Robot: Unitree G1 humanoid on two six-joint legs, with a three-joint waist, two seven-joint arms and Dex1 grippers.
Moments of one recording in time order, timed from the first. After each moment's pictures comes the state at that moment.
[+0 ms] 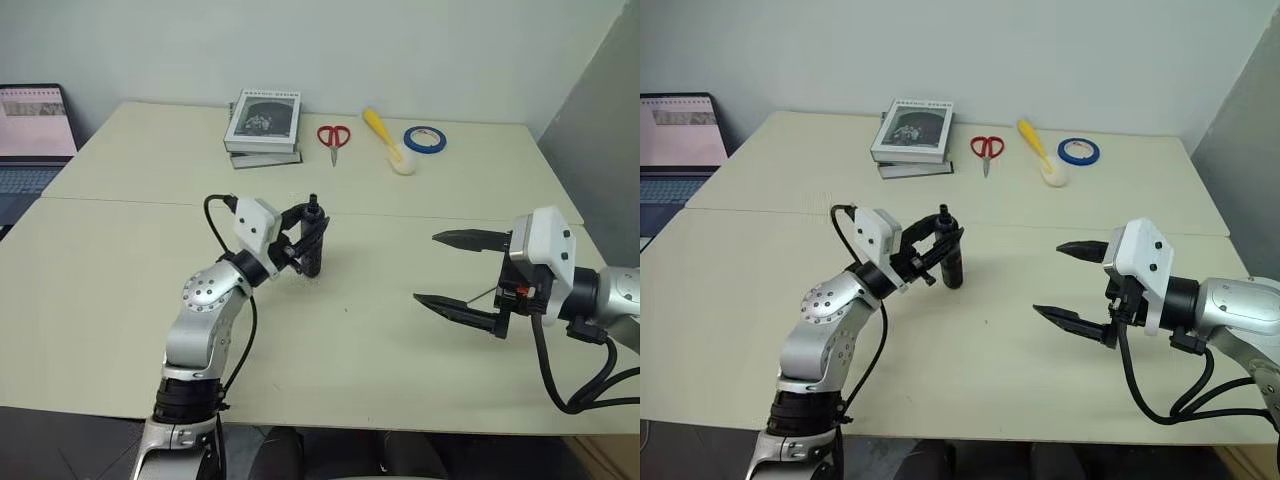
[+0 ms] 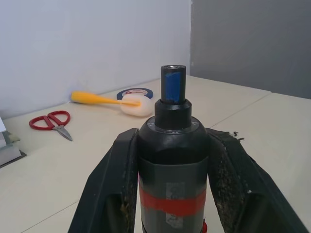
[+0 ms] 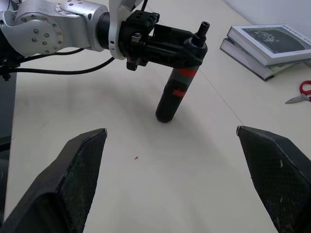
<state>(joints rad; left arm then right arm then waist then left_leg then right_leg) -0.34 0.28 0.04 -0.18 -0.26 0.26 -0.64 -0.22 -0.94 -0.25 -0.78 0.81 0.78 0.76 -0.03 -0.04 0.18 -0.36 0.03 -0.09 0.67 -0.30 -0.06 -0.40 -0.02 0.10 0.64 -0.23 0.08</state>
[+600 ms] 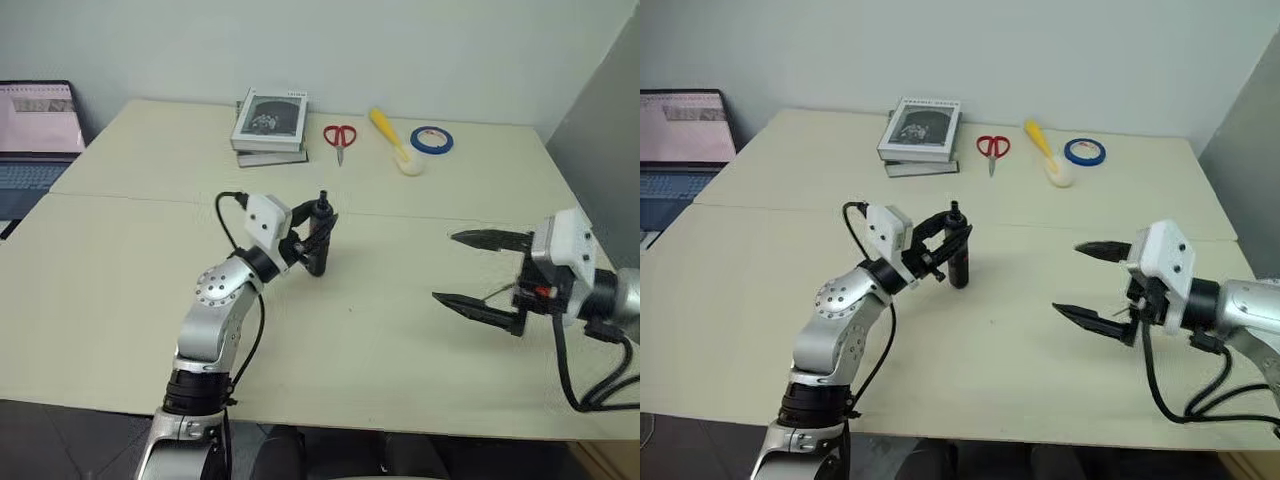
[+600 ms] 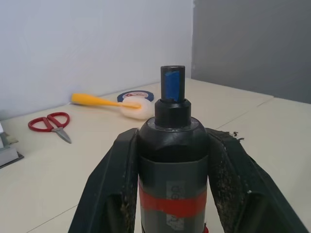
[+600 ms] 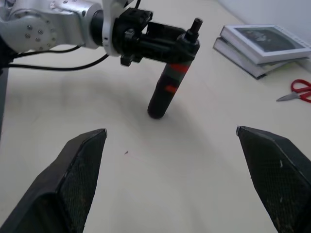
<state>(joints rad) -0.40 0.23 -0.04 -0.11 -0.26 0.21 -0.63 -0.05 -0.99 -0.34 -0.66 0.69 0.64 0.88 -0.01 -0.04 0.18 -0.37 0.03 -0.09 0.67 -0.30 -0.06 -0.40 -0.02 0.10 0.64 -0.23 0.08</state>
